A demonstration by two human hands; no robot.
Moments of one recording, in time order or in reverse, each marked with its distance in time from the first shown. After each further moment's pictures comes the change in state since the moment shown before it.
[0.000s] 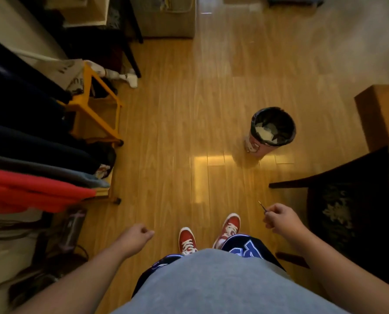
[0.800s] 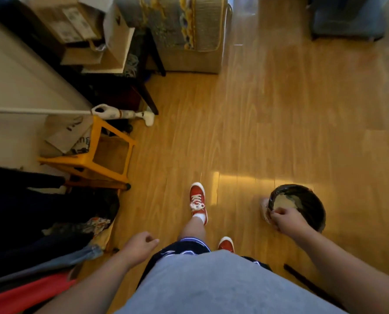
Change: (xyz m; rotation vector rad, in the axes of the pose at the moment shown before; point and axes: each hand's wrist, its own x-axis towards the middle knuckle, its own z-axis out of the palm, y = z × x) left_hand 0.162 0.265 -0.205 -0.105 0.065 -0.091; right_hand 0.293 -0.315 -0.129 -0.121 -0.130 -0.063
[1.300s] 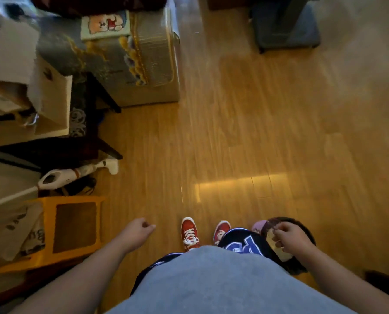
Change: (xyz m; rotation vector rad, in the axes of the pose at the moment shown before) left_hand 0.178 0.242 -0.188 0.176 -0.045 0.169; right_hand 0.109 -0.120 -0.085 0.175 0.194 0.253
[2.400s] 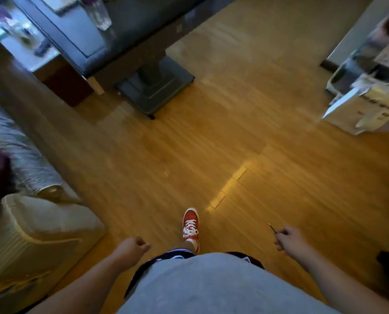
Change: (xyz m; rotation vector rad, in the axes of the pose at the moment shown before) left_hand 0.311 0.650 -0.165 0.678 -0.187 0.232; right_hand 0.313 -0.183 -0.295 0.592 0.187 0.369
